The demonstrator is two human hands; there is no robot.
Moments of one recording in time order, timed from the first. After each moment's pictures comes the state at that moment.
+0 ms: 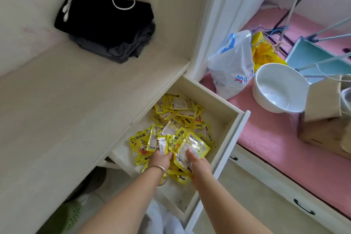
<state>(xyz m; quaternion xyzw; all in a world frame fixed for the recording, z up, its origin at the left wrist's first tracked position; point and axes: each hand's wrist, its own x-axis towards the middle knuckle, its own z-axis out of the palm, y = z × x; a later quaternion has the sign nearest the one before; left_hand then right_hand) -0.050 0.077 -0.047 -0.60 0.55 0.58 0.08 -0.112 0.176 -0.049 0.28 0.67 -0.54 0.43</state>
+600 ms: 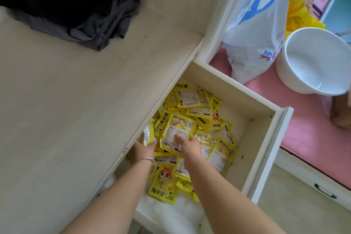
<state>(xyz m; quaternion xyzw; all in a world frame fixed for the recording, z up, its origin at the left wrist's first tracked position) -0.083 -0.030 -0.133 -0.67 0.58 0.46 0.04 -0.164 0.062 -0.135 0.23 0.72 -0.47 0.45</state>
